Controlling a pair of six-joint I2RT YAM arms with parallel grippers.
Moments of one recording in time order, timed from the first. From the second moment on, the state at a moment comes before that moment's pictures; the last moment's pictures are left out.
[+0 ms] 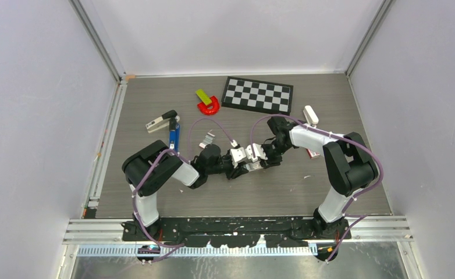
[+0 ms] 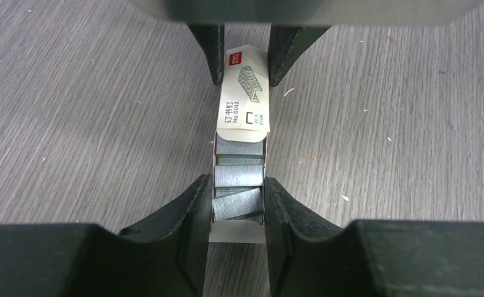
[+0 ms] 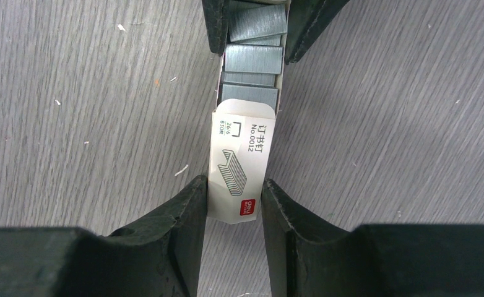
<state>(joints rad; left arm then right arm) -0.80 1.86 0.58 0.92 0.46 0.18 0.43 1.72 1.00 -0.69 -0.58 -1.49</state>
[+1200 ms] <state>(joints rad) -0.82 1.89 0.58 0.97 0.45 0.19 0.44 1.71 1.00 -0.68 -0.56 -1.44</state>
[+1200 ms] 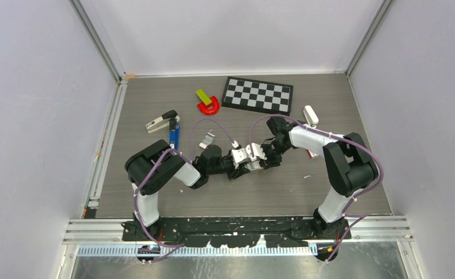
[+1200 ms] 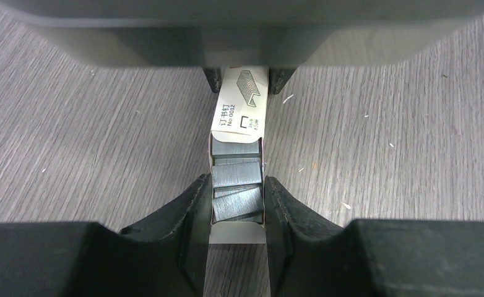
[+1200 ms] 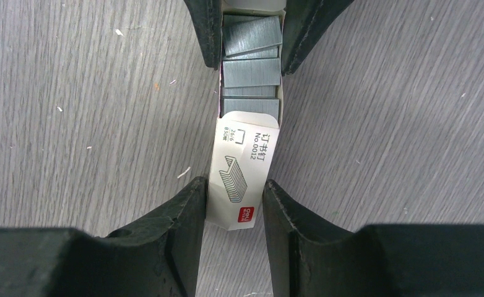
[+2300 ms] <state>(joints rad) -0.79 1.89 0.63 0.89 0.56 0.23 0.44 1.69 0.96 -0.63 -0.57 -1.42</state>
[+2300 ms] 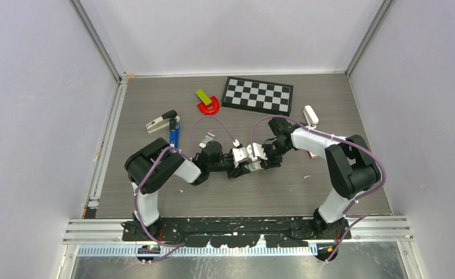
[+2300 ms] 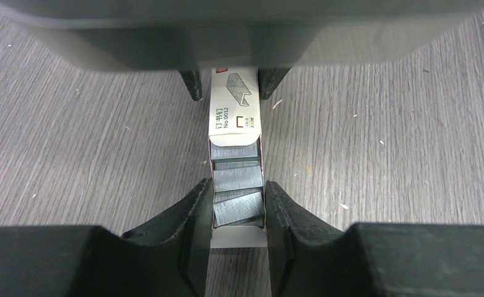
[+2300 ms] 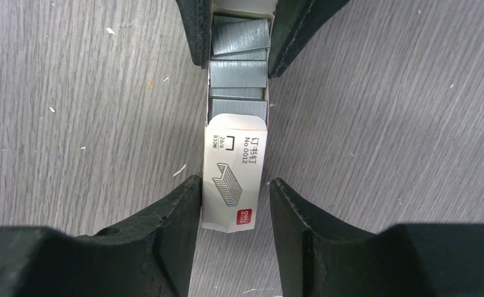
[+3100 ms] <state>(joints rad) -0.81 1.89 0.63 0.90 0.56 0.21 0.42 1.68 0.96 -0.74 -0.61 -1.45</state>
